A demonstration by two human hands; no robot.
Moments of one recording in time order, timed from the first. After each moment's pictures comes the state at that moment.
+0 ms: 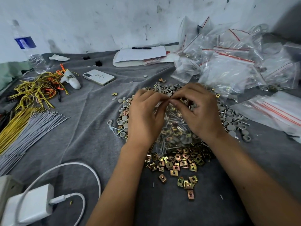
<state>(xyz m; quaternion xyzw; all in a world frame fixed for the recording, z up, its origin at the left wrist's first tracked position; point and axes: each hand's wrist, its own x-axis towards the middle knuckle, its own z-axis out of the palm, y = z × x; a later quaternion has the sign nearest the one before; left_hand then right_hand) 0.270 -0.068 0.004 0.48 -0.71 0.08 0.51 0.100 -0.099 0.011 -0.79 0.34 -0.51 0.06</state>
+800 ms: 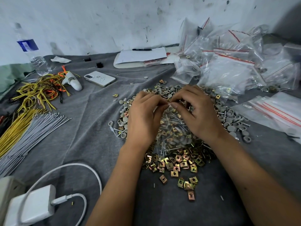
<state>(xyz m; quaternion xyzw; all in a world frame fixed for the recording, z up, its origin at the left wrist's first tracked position) 0.277 -0.070 0.002 0.48 -0.72 0.04 0.49 0.099 -0.099 0.011 -0.82 0.33 -0.47 0.09</state>
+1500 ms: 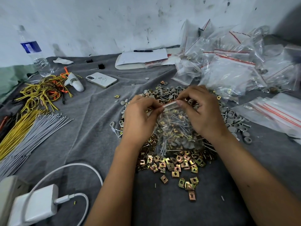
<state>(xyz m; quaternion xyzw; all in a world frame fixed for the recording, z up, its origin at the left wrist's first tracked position) 0.294 -0.070 0.004 0.54 -0.70 -0.03 0.46 0.093 -0.106 0.009 -0.78 0.38 -0.49 0.11</state>
